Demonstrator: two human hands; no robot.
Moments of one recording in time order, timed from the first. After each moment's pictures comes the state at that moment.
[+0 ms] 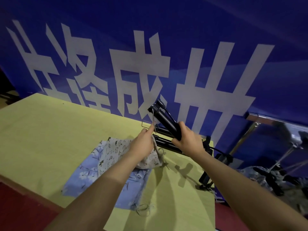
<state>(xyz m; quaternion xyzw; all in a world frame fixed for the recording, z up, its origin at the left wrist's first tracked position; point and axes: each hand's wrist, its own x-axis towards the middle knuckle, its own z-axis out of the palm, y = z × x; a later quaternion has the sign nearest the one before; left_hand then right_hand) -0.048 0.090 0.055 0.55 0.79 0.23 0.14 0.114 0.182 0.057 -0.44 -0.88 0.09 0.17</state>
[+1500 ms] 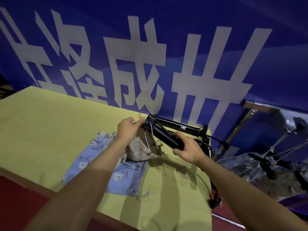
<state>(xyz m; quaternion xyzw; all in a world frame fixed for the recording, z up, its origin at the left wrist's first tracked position) -0.076 0.076 0.060 0.40 0.79 0.42 0.18 0.152 0.145 0.026 -0.38 -0.87 0.29 0.14</state>
